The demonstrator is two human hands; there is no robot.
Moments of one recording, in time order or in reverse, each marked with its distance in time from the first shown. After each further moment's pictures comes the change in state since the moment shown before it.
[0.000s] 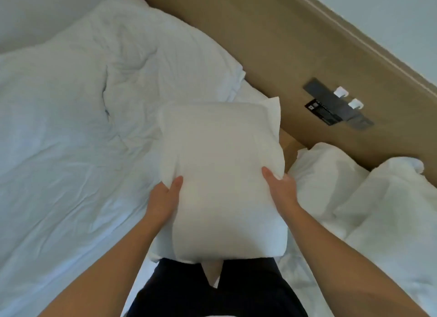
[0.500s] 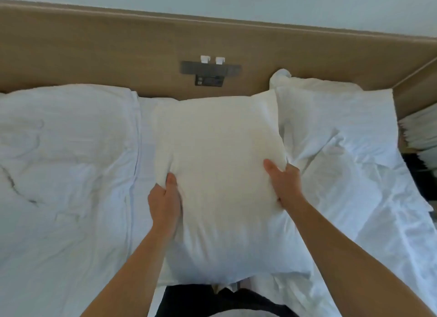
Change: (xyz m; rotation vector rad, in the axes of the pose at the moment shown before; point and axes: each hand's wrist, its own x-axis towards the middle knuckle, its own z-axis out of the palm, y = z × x) left_hand -0.146 0.010 0.028 0.082 -0.217 0.392; right_hand -0.222 0.120 -0.114 0.362 0.595 0.001
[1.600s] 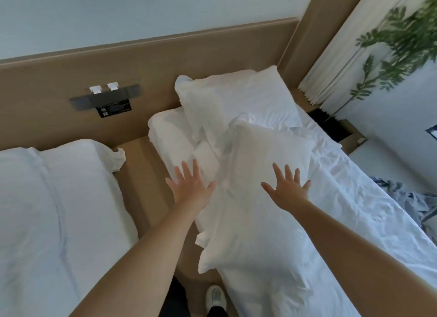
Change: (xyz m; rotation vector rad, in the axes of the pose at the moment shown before) left_hand -0.114 0.028 0.221 1.222 -0.598 0.757; right_hand -0.003 0.136 -0.226 -1.138 0.053 0.168
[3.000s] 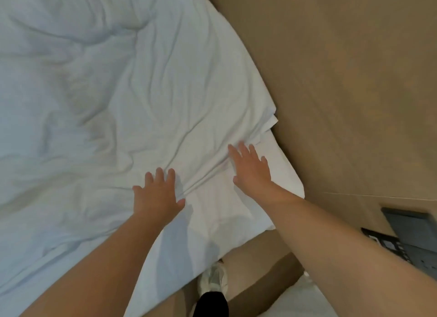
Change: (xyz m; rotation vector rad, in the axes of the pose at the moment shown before) left_hand 0.305 -0.673 0.145 -0.480 -0.052 -1.241; right_hand 0.289 -1.010 0.252 -0.924 -0.045 -1.586
